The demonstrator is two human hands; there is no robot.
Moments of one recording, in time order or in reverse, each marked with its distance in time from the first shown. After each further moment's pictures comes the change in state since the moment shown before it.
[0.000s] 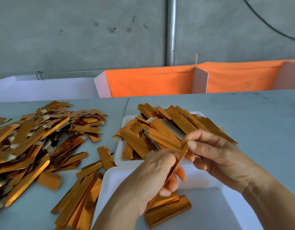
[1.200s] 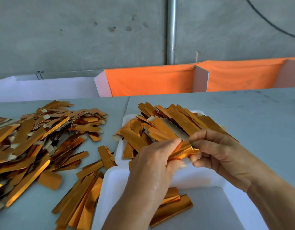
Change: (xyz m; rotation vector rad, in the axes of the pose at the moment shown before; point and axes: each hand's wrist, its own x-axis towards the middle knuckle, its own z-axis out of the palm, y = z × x) left_hand 0.009 -0.013 0.001 0.894 0.421 0.500; right_hand -0.001 -0.001 -0.001 -0.053 0.255 0.131
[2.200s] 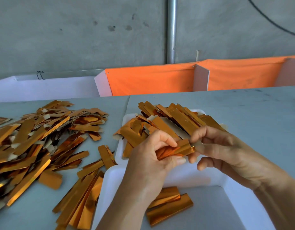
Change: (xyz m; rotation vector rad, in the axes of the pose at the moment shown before) left_hand 0.001 -0.005 -0.005 -0.489 -0.008 -0.204; right_hand -0.006 -0.007 -0.007 -0.071 -0.235 -0.104
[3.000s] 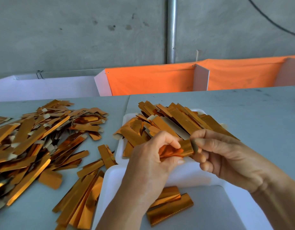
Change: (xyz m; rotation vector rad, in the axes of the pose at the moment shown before) left_hand -0.002 0.003 -0.001 0.142 0.020 0.093; right_hand 0.005 0.004 0.005 0.285 0.060 0.135
